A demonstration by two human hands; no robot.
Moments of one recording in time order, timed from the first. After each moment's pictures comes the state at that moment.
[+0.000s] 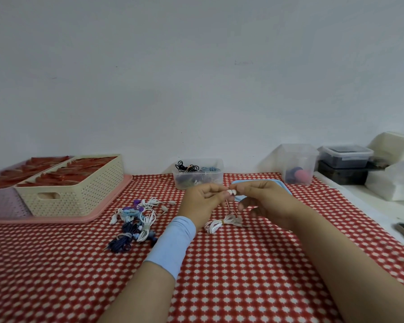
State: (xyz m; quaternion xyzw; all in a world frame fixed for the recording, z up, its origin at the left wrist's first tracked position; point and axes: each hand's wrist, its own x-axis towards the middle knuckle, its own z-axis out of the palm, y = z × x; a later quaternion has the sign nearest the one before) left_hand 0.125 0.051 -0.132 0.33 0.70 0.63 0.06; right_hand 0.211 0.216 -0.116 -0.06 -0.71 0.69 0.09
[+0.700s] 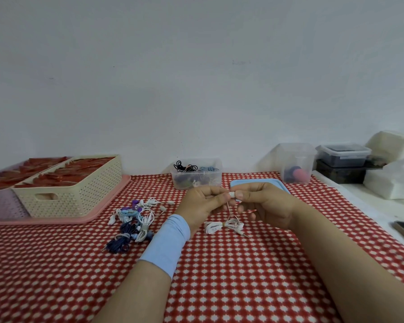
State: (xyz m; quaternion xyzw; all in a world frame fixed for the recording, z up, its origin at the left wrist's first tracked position) left_hand 0.118 0.052 -0.139 0.33 0.64 0.67 0.18; right_hand 0.210 0.222 -0.118 -0.05 -0.68 0.73 0.02
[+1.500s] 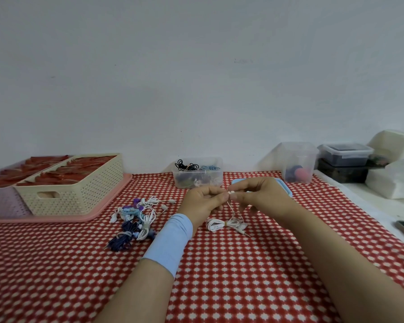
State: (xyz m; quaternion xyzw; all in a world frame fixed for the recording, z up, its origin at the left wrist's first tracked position) left_hand 0.112 0.053 -0.143 0.30 0.69 0.64 0.13; right_hand 0.212 0.209 -0.116 -0.04 -0.80 0.57 0.18
